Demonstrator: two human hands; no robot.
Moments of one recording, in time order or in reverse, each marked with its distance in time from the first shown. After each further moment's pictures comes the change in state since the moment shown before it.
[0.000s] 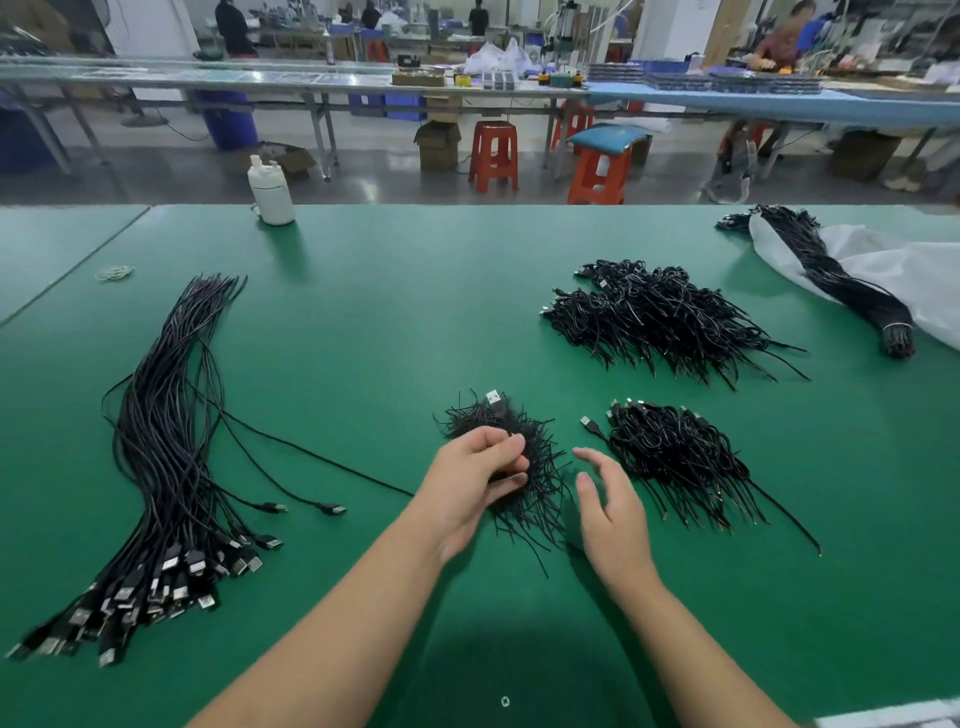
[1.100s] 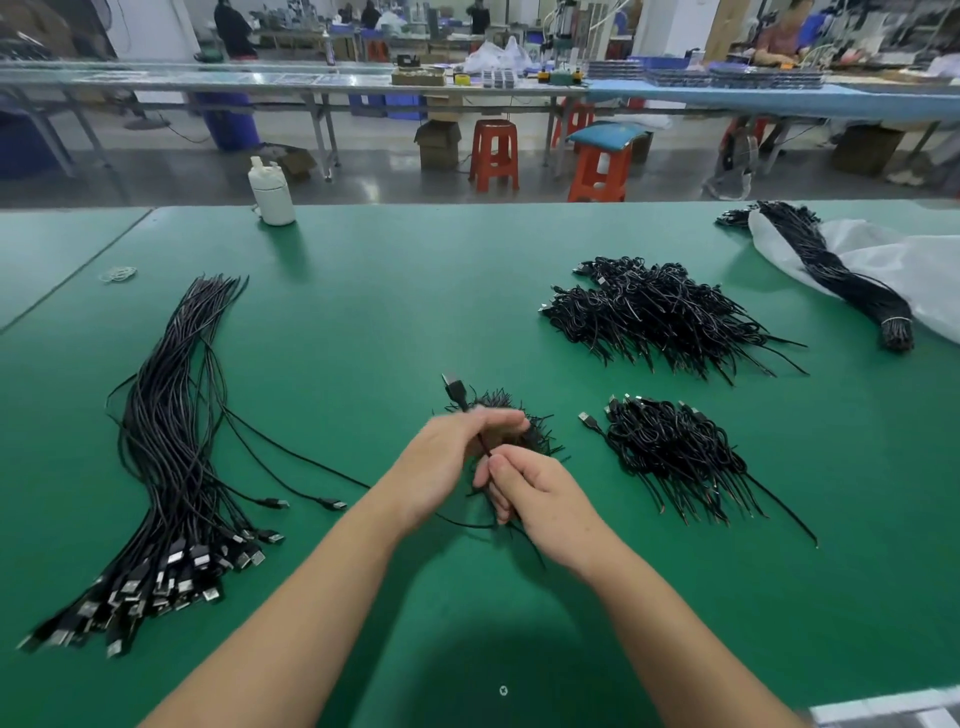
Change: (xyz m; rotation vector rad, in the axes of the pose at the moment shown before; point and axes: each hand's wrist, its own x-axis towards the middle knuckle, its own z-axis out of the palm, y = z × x) left_hand -0.012 0.035 -0.016 0.373 -0.145 0.246; right_hand -0.007 -0.090 0.015 0.340 -0.507 -0.038
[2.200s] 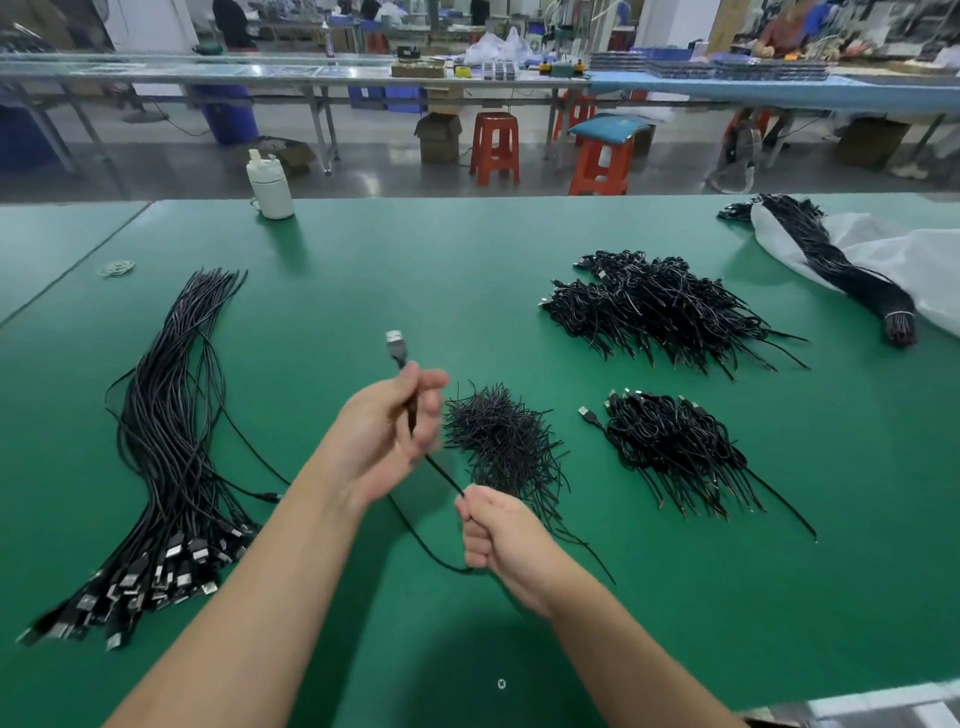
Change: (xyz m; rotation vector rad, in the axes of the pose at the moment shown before) left_hand 0.000 0.013 -0.044 -0.685 0.052 -0.127; right_hand -0.003 0.053 0.038 0.486 -0.047 0.401
